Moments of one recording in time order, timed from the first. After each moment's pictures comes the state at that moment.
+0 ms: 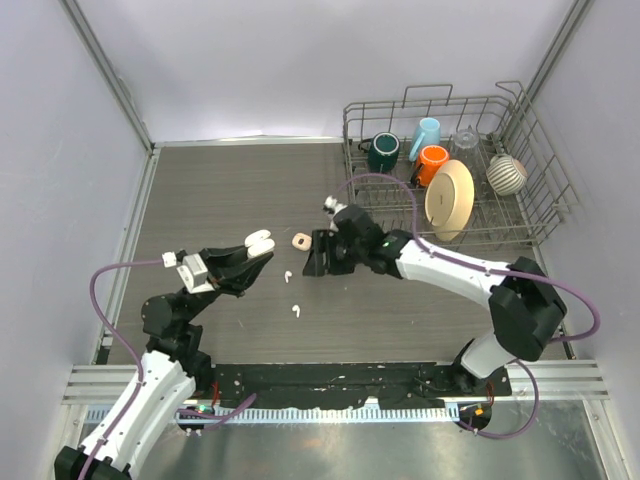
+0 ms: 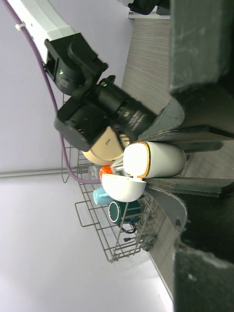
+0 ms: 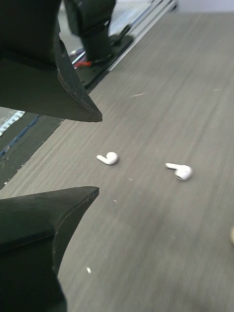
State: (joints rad) left arm -0.33 0.46 0.22 0.79 0.59 -0.27; right arm 0.79 1.52 1.05 -0.24 -0.20 0.67
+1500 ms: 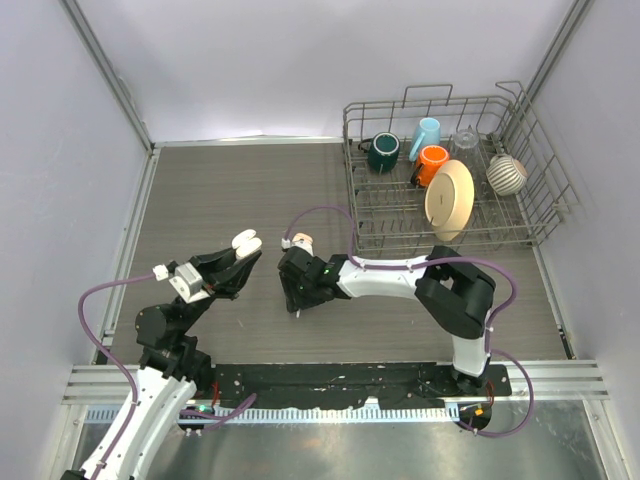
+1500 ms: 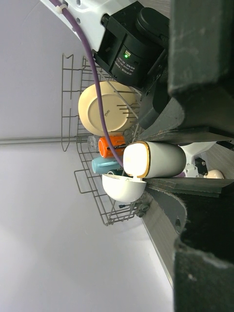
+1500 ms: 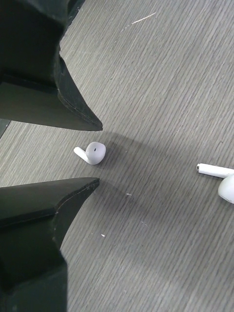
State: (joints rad) left arm -0.33 0.27 0.22 0.56 0.46 -0.16; right arm 1.09 1.89 1.21 -0.33 0.07 0.70
